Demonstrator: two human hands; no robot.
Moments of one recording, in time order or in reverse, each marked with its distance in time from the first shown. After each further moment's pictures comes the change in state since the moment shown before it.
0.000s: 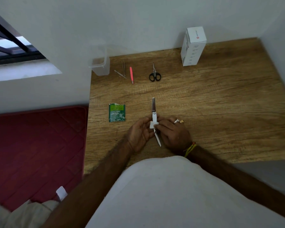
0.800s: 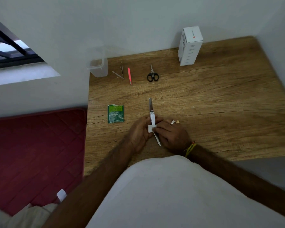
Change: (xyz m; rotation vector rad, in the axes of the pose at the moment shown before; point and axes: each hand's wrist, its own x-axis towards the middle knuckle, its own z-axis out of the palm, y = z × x) left_hand 0.000 0.002 0.011 0.140 0.083 0.017; right_hand -0.004 0.000 0.001 0.070 -0.030 -0.016
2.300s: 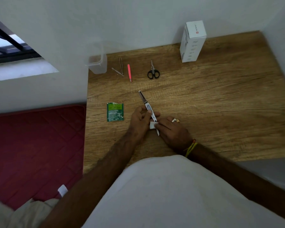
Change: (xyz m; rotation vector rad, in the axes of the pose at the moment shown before) left_hand 0.008 0.012 0.014 0.329 0.205 0.250; right_hand 0.002 0.006 -0.001 -0.095 -0.112 -0.001
